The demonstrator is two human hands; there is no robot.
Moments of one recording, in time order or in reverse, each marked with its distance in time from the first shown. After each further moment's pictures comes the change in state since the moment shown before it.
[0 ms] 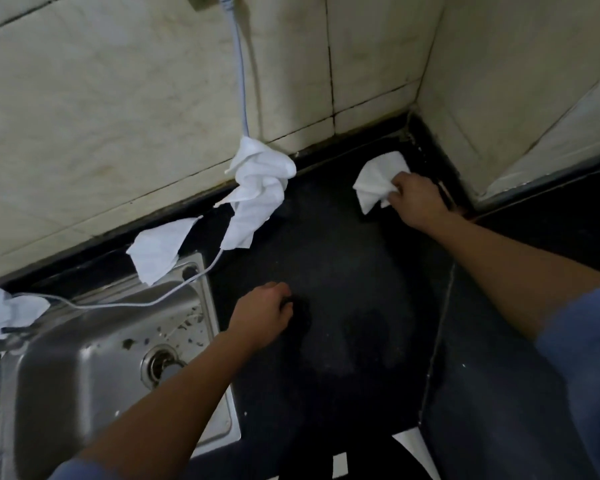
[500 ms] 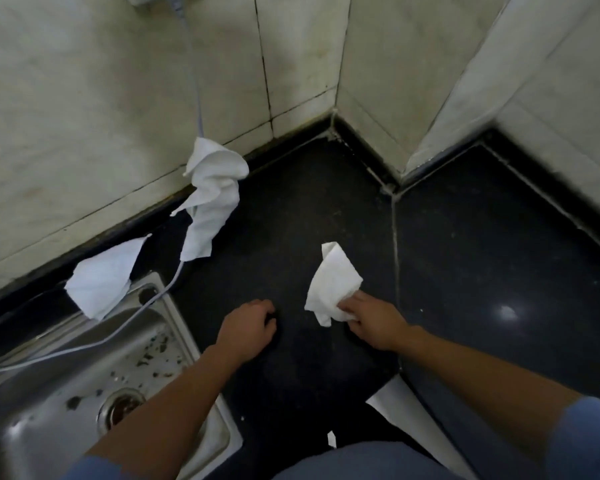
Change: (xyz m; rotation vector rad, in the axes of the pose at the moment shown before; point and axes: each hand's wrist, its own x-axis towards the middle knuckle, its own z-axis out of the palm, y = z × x) left_hand -0.014 -0.028 0.037 -0.012 -0.126 0.207; right_hand -0.237 -0.025 0.090 -0.107 -0.372 0.080
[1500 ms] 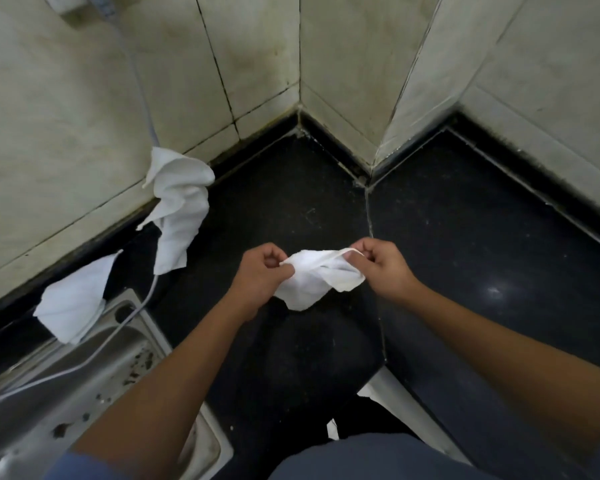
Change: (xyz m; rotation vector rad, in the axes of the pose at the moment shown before) left_hand 0.046 0.092 -0.063 -0.868 0.085 -0.100; right_hand -0.021 -0.014 -0.089 0.888 0.476 0.089
